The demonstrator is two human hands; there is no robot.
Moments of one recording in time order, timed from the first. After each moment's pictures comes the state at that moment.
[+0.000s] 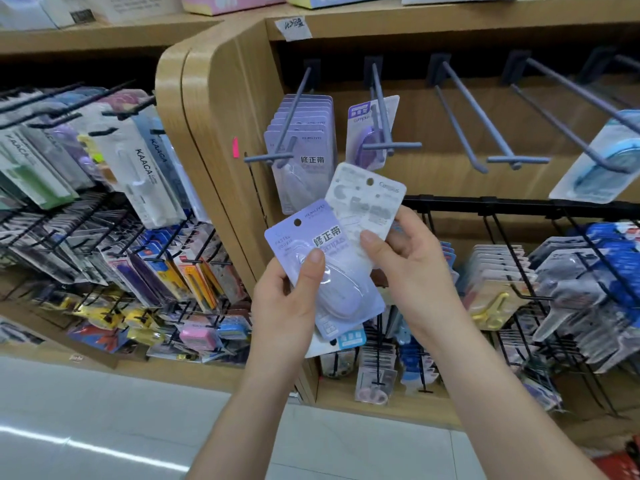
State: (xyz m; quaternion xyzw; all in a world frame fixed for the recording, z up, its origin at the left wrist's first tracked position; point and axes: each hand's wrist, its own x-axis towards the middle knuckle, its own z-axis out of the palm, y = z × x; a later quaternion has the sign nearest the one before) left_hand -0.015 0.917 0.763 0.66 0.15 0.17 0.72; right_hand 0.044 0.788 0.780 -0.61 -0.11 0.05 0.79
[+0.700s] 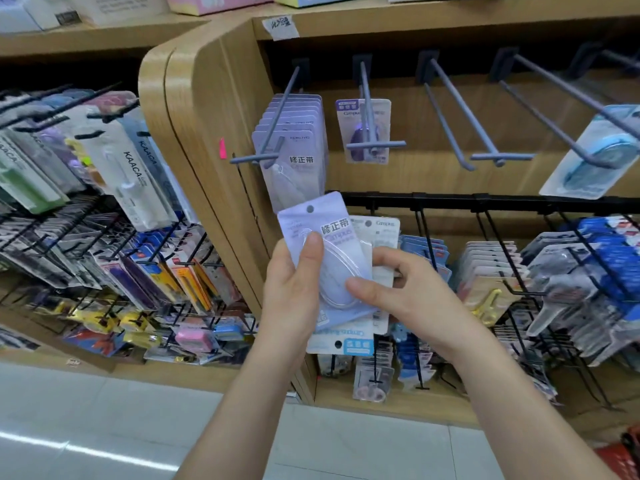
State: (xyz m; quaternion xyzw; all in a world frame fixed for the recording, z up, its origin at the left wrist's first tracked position) left_hand 0.005 0.901 0.771 0.63 0.13 0.14 0.76; right_hand 0.039 0.754 0.763 -0.70 -0.19 0.16 0.66
